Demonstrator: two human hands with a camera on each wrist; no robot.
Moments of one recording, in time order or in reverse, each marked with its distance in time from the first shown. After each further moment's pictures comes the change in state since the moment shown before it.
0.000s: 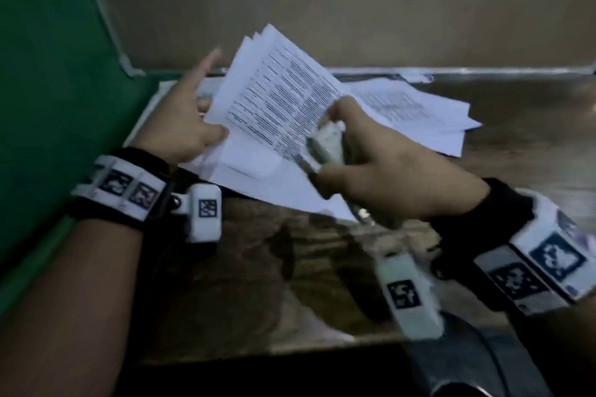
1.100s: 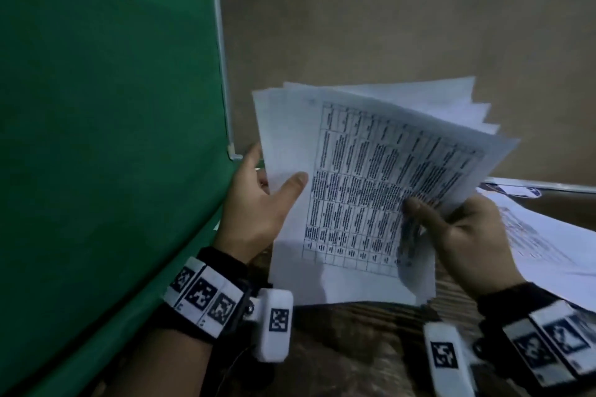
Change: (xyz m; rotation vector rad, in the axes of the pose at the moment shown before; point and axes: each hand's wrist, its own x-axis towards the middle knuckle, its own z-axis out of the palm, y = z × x) left_hand 0.009 0.010 -0.009 -0.297 0.465 0.117; right_hand 0.129 0.086 0.013 0.454 0.616 -0.367
